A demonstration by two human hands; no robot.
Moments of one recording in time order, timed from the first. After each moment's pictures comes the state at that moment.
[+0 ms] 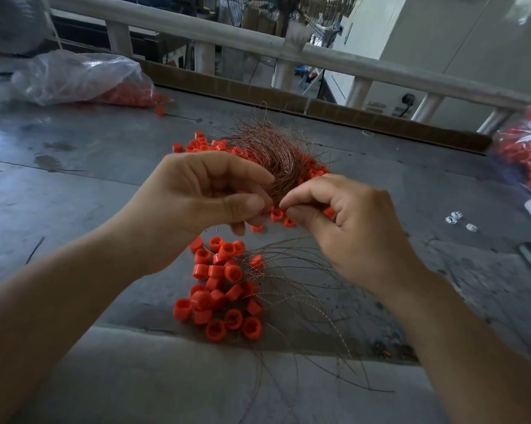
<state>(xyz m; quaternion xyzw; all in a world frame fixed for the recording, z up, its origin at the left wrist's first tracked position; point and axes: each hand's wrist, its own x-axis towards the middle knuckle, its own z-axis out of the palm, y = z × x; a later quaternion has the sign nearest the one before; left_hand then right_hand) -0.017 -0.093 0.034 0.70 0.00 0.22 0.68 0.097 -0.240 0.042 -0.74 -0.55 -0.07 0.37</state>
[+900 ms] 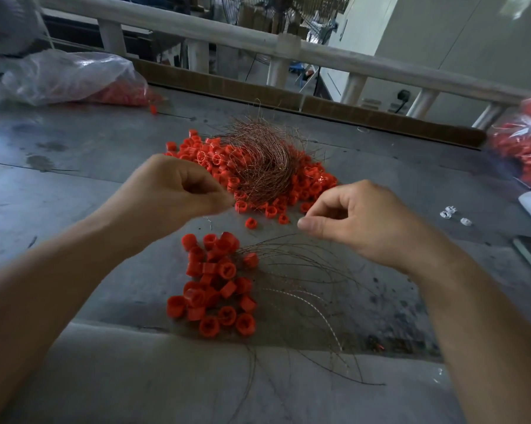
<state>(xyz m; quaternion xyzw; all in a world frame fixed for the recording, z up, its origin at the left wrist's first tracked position) -0.007 -0.070 0.022 0.82 0.18 0.23 0.49 0.125 -0.252 0.051 -0.85 -0.45 0.11 0.27</state>
